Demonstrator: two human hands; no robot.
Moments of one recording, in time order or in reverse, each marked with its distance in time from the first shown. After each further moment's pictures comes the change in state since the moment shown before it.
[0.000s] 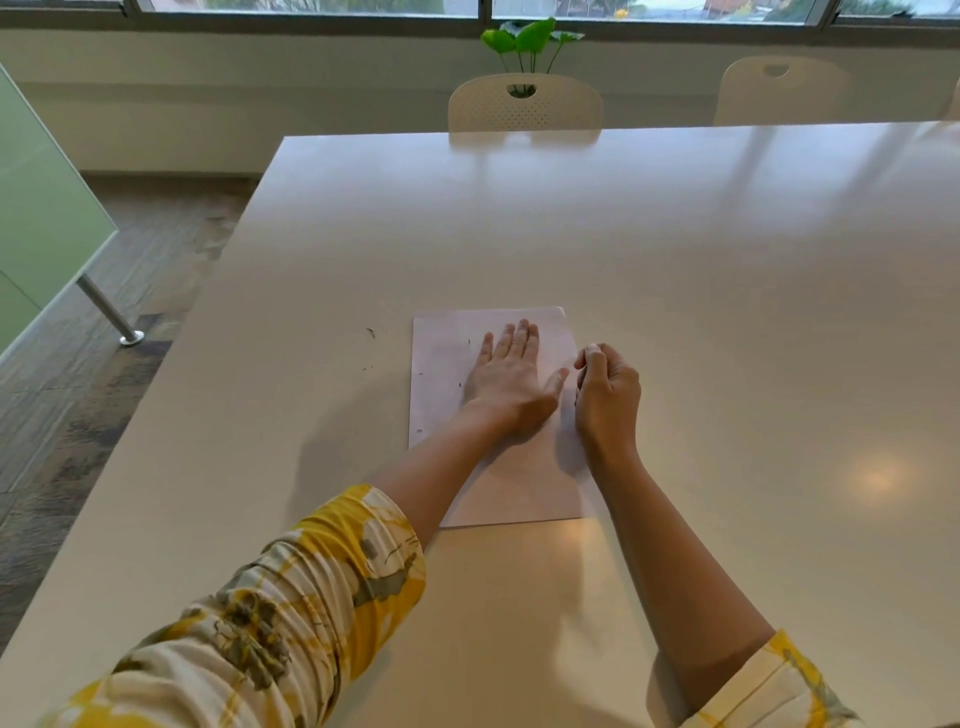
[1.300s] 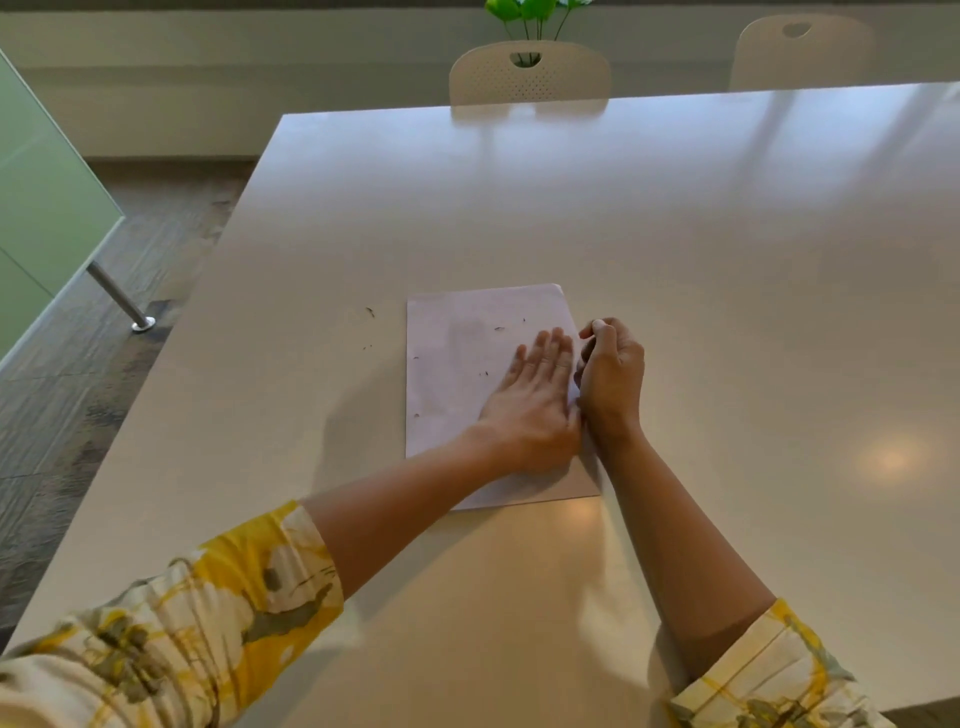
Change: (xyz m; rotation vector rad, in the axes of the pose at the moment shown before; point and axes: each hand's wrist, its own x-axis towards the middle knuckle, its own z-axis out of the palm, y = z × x) left_hand -0.057 0.027 0.001 -0.019 -0.084 0.170; right_hand 0.002 -0.003 -0.002 0.092 -0.014 0.058
